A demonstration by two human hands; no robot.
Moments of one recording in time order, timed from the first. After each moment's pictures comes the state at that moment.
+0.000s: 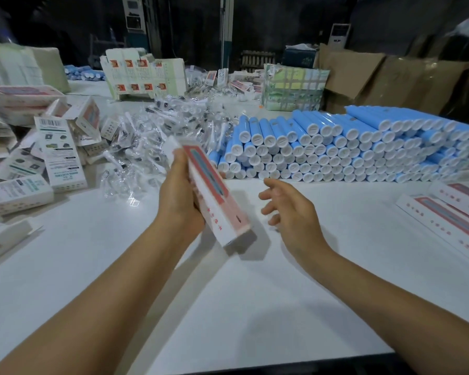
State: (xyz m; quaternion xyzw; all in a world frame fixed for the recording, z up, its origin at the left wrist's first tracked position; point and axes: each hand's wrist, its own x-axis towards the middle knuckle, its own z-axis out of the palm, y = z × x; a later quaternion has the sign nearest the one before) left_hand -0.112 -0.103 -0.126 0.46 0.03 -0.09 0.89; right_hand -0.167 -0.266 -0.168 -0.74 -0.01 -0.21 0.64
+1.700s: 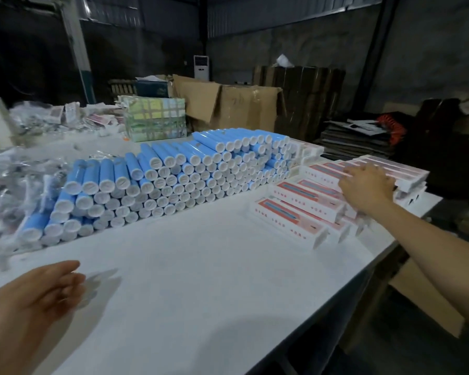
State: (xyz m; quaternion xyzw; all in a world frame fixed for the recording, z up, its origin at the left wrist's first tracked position) left_hand -0.072 -0.142 -0.208 0.62 -0.03 -0.18 0.76; right_hand -0.306 -0.642 -0.107 -0.84 0.48 -0.25 -0.05
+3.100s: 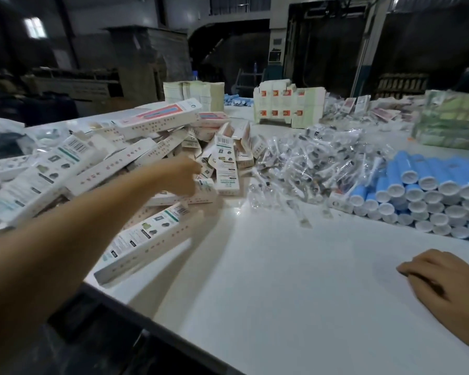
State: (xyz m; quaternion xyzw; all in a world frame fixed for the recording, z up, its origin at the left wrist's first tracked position) left_hand -0.062 0.156 -0.070 1.00 0.02 -0.03 -0.02; right_hand -0.132 -0.297 -0.191 -0.96 -0.17 -0.16 0.18
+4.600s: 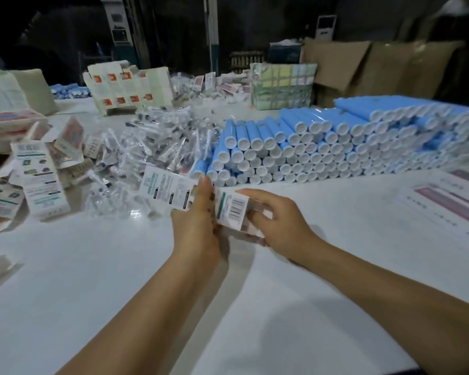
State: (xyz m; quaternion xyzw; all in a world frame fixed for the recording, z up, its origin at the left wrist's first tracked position) left_hand -0.120 -0.149 -0.141 0.43 0.13 -0.05 0.89; right_hand -0.151 -0.273 -0.161 -0.77 -0.05 -0.13 0.62
